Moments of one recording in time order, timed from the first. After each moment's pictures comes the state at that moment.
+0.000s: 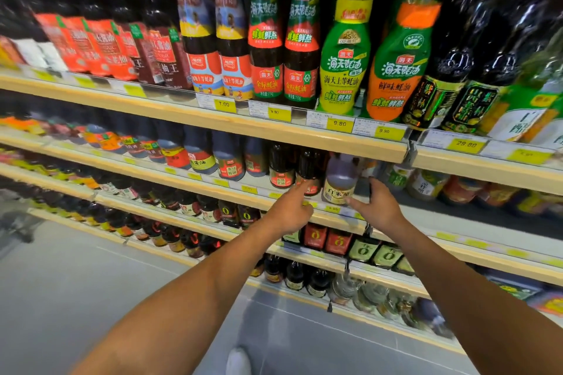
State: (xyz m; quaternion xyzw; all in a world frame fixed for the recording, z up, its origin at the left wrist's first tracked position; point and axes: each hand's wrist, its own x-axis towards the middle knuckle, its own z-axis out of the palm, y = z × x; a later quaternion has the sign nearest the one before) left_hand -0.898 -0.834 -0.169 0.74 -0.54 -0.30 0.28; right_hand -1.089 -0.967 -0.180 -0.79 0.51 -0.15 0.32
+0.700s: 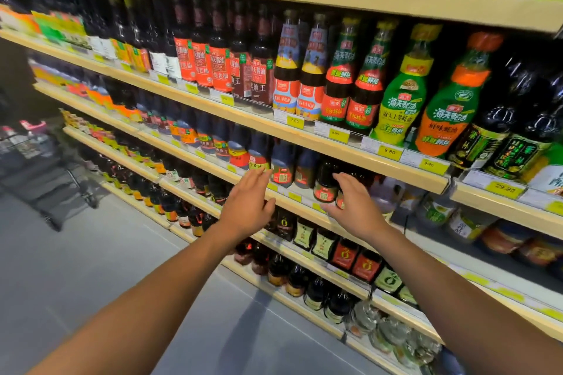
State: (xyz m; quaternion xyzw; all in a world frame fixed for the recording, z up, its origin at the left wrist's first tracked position) left_hand -0.817 -0.656 -0.108 0.85 -0.48 0.01 0.22; right_hand -1.001 -0.852 -0.099 -0.93 0.28 -0.12 0.21
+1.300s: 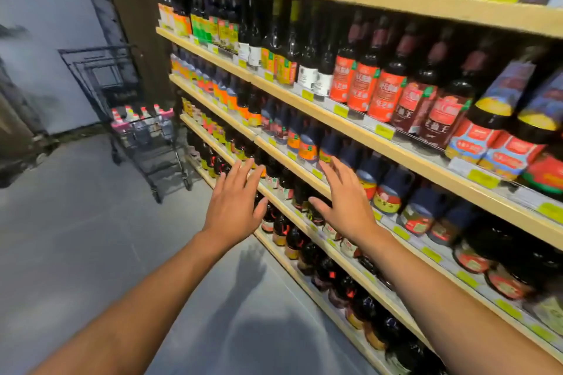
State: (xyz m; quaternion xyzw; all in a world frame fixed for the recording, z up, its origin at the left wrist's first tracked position) left_hand -0.577 -0.393 -0.082 0.92 -0.33 0.13 0.16; right_hand -0.672 -0.632 -0.071 -0.97 0.09 -0.17 0.13
